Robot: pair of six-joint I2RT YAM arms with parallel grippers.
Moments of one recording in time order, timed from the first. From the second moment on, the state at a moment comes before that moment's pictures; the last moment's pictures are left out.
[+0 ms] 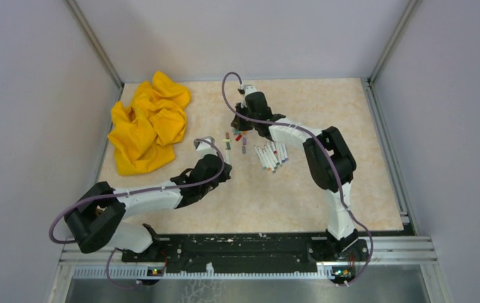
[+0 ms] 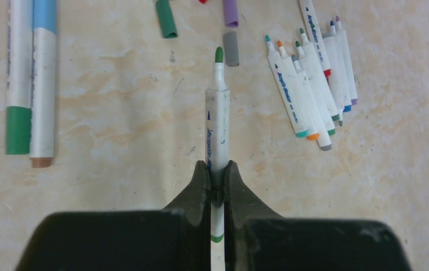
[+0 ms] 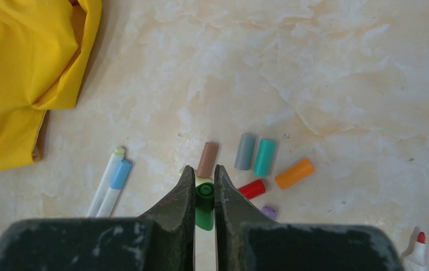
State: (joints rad) left arm -0.88 1.39 0.56 0.28 -0.44 -0.82; right arm 0.58 2.05 1.48 0.03 -0.12 0.34
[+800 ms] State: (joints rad) left arm -0.88 1.42 0.63 0.25 -0.47 -0.77; right arm 0.60 2.05 1.38 0.10 -0.05 0.39
